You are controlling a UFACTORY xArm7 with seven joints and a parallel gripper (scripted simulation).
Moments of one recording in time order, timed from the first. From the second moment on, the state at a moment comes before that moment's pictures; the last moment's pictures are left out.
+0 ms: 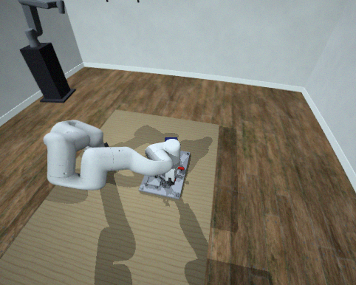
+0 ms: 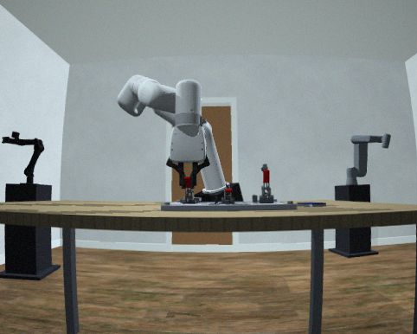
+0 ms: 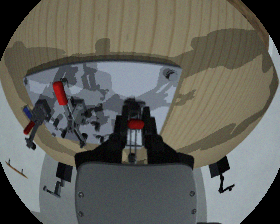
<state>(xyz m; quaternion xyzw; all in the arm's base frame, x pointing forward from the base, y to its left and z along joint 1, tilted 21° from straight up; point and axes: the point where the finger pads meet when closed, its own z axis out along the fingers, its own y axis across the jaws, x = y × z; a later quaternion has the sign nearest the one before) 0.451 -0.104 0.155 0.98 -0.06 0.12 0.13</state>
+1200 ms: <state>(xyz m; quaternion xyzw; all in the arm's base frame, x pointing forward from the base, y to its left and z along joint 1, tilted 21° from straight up) 0.434 -0.101 0.156 0.98 -0.06 0.13 0.13</state>
